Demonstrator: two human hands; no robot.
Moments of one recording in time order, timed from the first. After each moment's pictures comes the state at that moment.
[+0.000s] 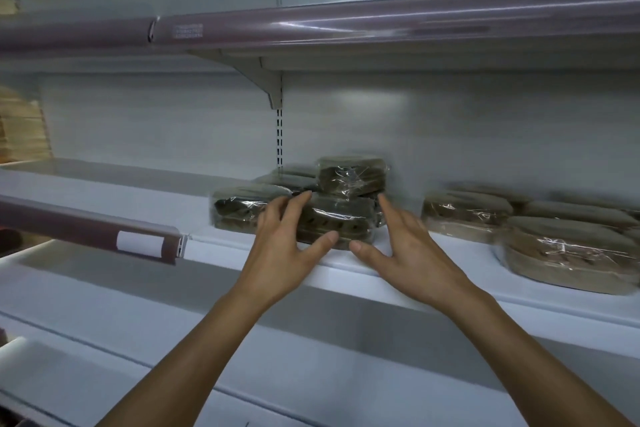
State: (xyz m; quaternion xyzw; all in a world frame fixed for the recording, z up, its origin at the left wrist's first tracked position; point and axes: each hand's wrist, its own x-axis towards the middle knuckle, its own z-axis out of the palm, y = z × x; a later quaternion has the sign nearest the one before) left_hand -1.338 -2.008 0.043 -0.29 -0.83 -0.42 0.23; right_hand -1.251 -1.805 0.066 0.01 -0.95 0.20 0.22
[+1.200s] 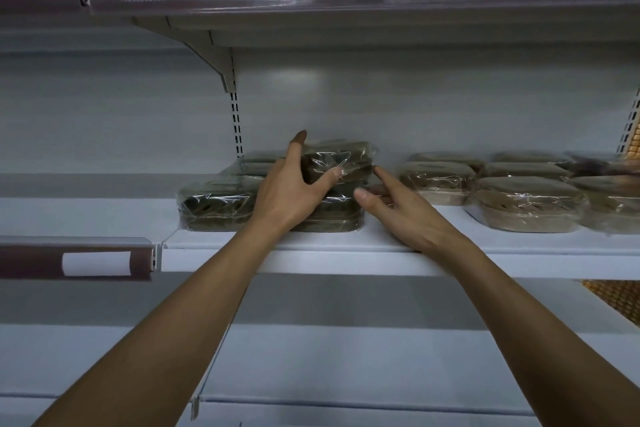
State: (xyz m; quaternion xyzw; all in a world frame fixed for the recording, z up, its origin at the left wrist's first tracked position) left_hand -1.396 -1.975 0.094 -0.36 -0.81 -0.43 0.19; right_hand -1.252 -1.825 0.085 -0.07 -0.90 0.35 0.24
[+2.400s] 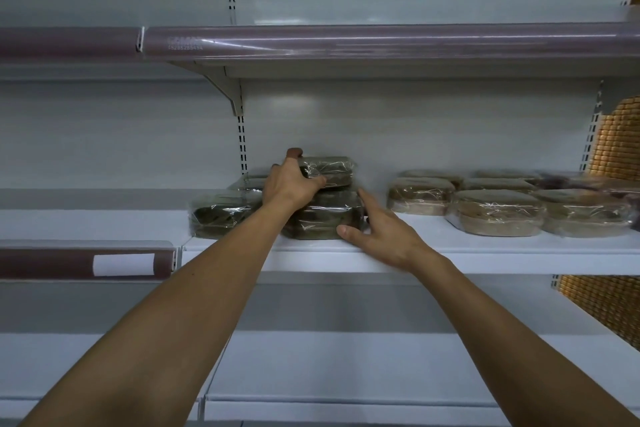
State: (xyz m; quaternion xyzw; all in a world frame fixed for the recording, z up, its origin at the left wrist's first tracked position) left_hand -1.414 -1.966 0.121 -0.28 -0.85 -0.42 0.15; right_hand -1.250 -1.843 0.069 -0.08 -0.94 0.25 0.23
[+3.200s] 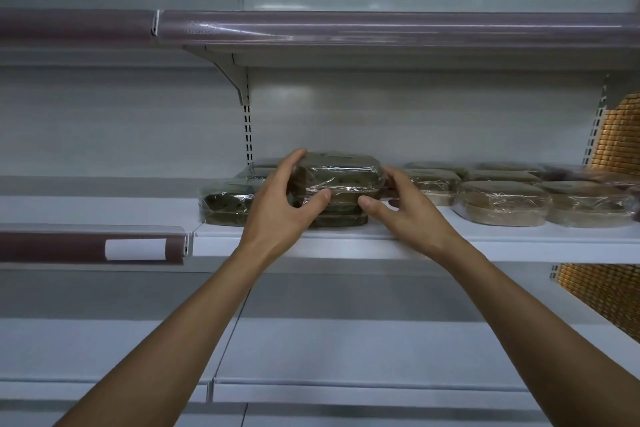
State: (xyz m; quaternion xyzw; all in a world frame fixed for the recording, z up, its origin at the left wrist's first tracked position) left_hand -1.343 -2.048 0.078 -0.41 -0.71 -0.55 0.16; right_hand -1.222 -1.855 0.081 -0.05 -0.87 0.36 0.33
